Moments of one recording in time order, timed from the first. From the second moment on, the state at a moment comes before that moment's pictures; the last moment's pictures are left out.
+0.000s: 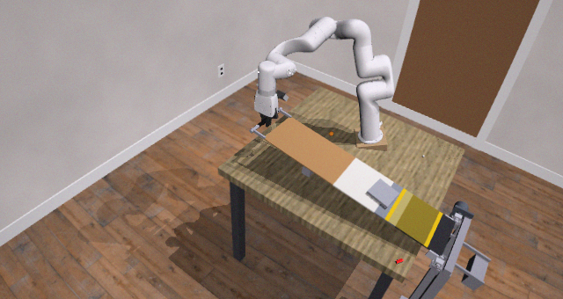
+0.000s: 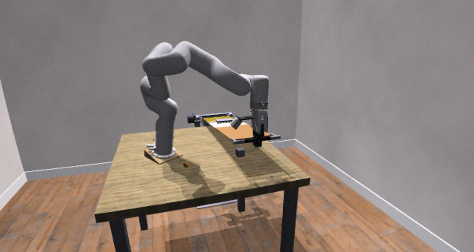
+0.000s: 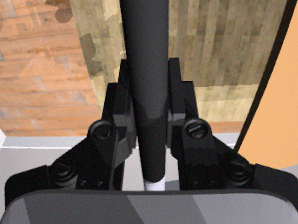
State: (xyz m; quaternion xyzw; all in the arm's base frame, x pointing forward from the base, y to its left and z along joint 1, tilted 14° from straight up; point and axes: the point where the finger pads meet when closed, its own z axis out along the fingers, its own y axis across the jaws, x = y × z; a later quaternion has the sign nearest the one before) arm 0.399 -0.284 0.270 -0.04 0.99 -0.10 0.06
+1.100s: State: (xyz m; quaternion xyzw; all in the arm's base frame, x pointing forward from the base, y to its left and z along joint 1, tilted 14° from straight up) arm 0.405 -0.300 0.223 -0.04 0.99 -0.10 0.07
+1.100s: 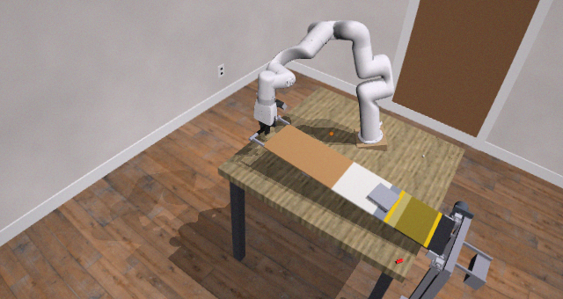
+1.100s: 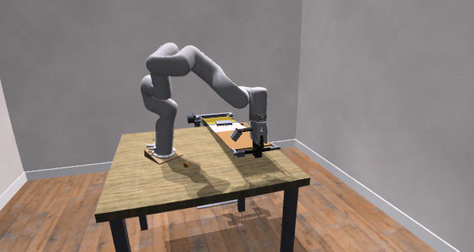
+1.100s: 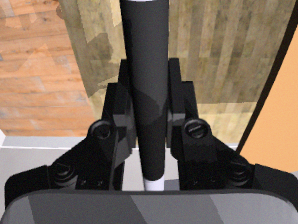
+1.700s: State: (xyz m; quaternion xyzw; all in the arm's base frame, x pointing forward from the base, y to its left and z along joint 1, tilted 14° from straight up) arm 0.400 -0.287 0.262 -0.04 0.99 -0.10 0.05
